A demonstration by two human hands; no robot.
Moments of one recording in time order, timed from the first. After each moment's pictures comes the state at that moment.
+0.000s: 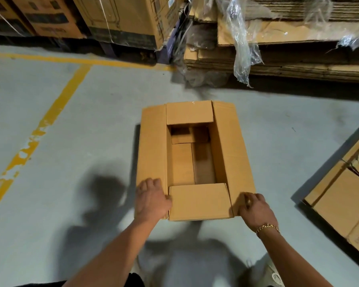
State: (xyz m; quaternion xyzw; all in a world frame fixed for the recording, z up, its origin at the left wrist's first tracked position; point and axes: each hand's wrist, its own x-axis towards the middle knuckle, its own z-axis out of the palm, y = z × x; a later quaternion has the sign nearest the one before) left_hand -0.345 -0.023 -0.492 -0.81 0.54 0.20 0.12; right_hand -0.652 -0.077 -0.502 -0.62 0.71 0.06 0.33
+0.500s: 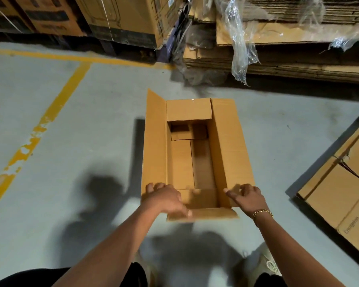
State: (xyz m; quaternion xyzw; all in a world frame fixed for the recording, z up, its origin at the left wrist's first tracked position) left_hand -0.372 -0.025 -0.425 -0.70 0.55 0.40 0.23; right_hand -0.640 -0.079 -0.480 -0.55 0.73 0.05 0.41
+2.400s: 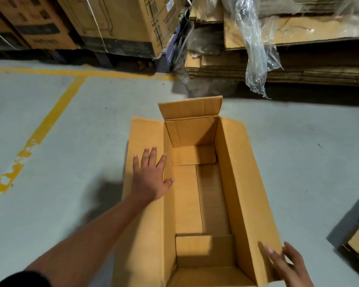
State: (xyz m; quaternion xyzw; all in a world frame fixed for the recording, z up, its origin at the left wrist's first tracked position) left_hand -0.273 -0.195 -0.524 -0.75 0.65 0.03 0.13; right_hand -0.681 -0.060 -0.525 -0.20 0.74 -0.39 0.51
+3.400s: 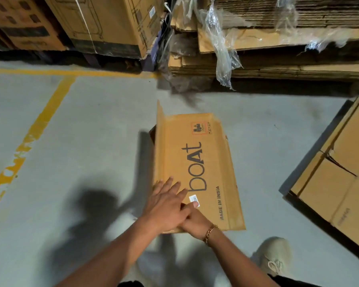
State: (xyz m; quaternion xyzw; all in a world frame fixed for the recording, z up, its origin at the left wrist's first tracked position) left_hand -0.387 -0.022 -0.408 -0.64 0.72 0.23 0.14; right_hand -0.521 -0.020 -0.479 -0.61 0.46 -0.07 0.64
